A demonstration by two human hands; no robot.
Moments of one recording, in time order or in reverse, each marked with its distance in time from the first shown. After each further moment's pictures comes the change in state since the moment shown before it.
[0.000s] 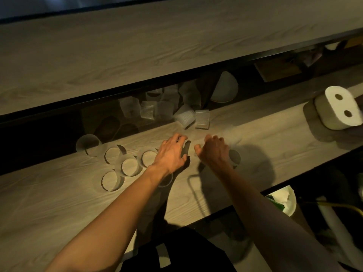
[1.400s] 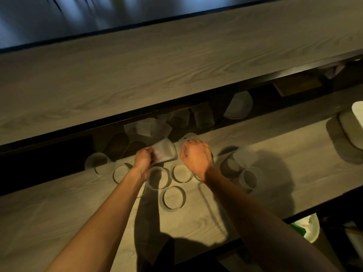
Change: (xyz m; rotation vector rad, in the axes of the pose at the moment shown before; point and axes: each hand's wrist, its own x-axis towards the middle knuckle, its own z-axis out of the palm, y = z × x) left_hand 0.025 -0.077 -0.044 -1.359 0.333 -0.866; right_hand 0.047 -0.078 -0.002 0.141 -0.057 -0.384
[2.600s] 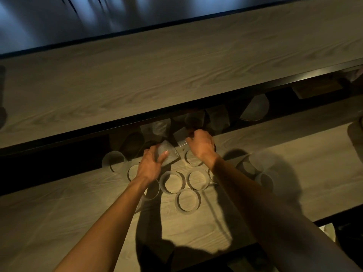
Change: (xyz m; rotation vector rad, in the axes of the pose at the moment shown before) left_hand 0.016 -0.013 -0.056 0.838 -0.042 0.411; right_hand 0.054 -0.039 -0.005 0.348 -0.108 0.371
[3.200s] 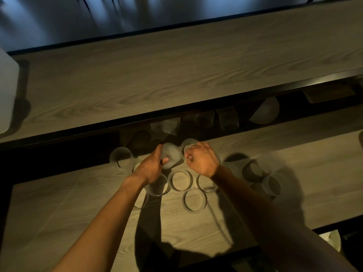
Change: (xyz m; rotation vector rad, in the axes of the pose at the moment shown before) left_hand -0.013 -0.012 -0.036 0.218 -0.225 0.116; right_hand -0.028 0.018 0.033 -0.447 -0.060 -0.589
